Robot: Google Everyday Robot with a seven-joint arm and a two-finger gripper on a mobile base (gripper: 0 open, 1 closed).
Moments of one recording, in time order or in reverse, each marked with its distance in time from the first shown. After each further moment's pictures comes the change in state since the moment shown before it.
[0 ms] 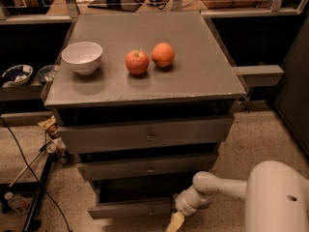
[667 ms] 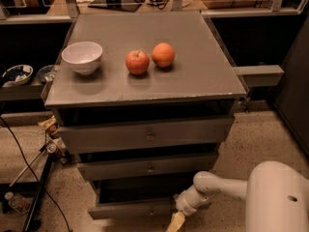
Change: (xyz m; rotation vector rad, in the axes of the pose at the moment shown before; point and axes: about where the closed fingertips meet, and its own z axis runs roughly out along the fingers) arm -0.001 0.002 -0.001 -0.011 -0.002 0.003
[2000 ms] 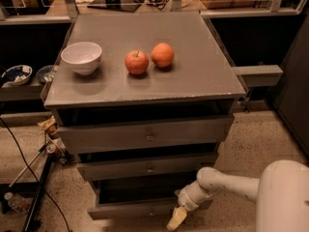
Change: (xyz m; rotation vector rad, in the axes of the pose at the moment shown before) arm -0.020 0.001 -0.034 0.059 -0.035 -0.008
